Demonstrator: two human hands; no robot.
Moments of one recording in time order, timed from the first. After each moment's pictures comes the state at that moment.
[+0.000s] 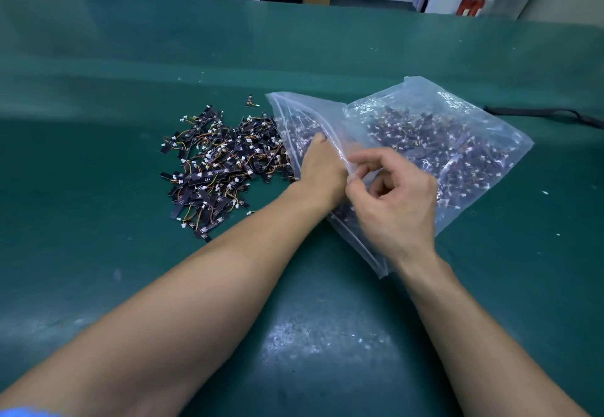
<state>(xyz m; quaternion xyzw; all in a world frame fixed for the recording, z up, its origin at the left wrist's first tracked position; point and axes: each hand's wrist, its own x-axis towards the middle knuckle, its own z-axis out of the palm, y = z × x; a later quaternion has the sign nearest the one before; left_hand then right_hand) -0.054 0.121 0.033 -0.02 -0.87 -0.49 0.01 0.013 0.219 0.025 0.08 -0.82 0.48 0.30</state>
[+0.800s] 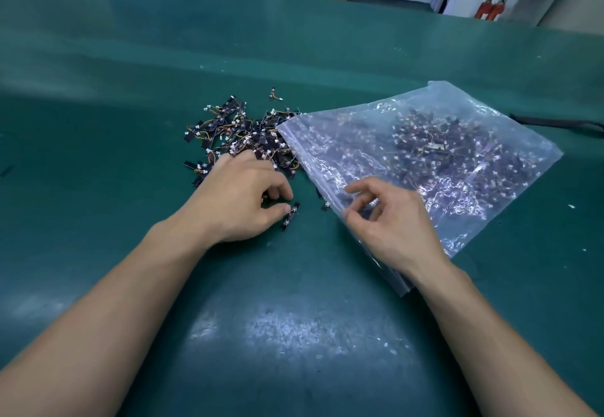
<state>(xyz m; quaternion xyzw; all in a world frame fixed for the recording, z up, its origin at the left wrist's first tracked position) -0.011 -0.033 0.016 -0.21 -0.96 -0.16 0.09 0.011 0.213 0.003 0.07 -0.92 0.38 0.06</state>
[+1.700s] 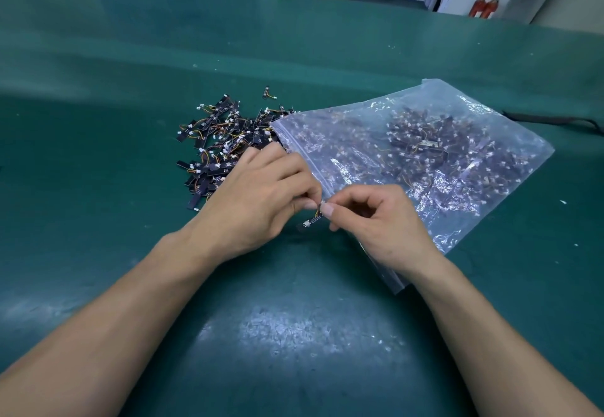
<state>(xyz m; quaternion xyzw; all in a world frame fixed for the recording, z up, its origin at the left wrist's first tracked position) 0.005 -0.008 0.027 -0.37 -0.88 -0.17 0.23 0.019 0.205 0.015 0.16 -0.81 0.56 -0.02</state>
